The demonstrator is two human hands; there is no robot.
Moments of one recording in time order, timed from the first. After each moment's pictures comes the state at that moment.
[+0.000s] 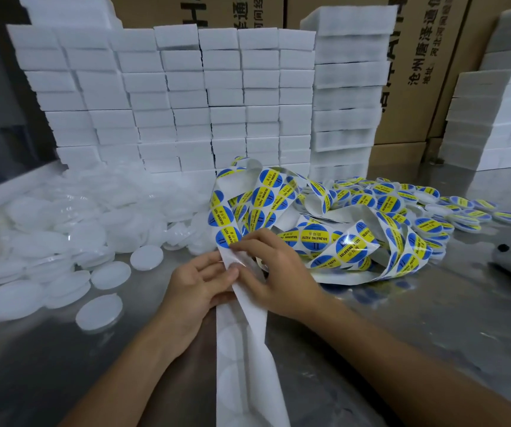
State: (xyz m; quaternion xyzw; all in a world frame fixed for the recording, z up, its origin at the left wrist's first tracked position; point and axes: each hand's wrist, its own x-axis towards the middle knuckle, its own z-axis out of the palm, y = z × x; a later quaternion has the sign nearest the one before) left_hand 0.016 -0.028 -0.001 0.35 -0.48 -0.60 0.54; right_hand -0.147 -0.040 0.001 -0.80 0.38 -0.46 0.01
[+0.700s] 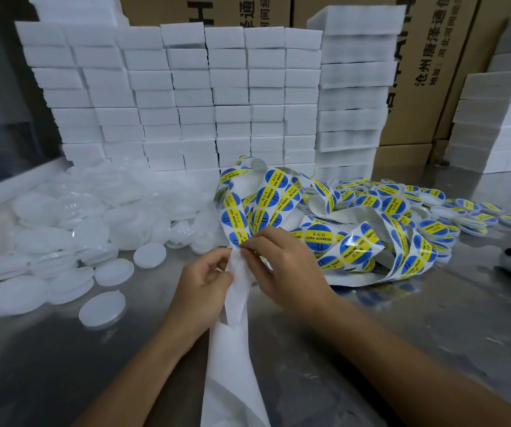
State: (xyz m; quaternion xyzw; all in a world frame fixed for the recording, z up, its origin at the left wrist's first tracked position) left_hand 0.006 -0.017 0.008 0.43 -0.62 -0.37 0.54; right_hand -0.149 -0.044 0.005 -0.79 0.36 -0.46 -0.16
